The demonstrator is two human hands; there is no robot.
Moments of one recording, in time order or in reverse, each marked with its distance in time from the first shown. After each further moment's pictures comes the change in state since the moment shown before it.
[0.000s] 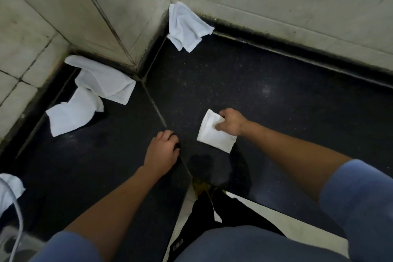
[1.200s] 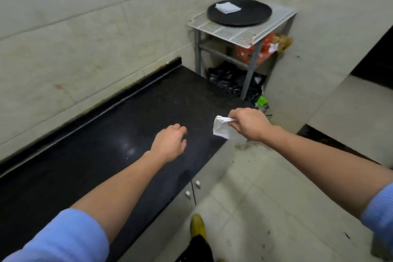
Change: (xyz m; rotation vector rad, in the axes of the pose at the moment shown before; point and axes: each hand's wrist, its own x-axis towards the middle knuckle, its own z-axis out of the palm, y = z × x) left_hand -0.095 0.721 0.109 0.313 -0.055 1.280; right_hand -0.626 0.526 -0.044 -0.208 0.954 0.674
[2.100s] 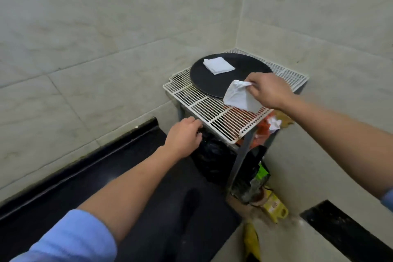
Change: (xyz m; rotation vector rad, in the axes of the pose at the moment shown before) left_hand 0.447 0.041 -0.049 -0.115 0.218 0.018; right_hand 0.367 0.318 -0.150 0.052 0.291 -0.009
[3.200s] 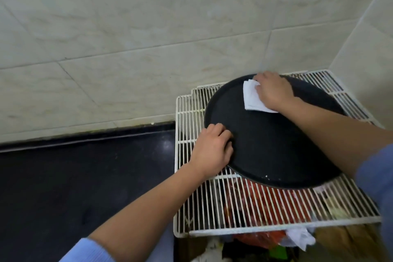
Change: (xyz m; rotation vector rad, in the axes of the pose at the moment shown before) left_hand 0.212 0.039 0.078 0.046 0.176 -0.508; right_hand 0.324 0.090 0.186 0.038 -0.184 -0.442
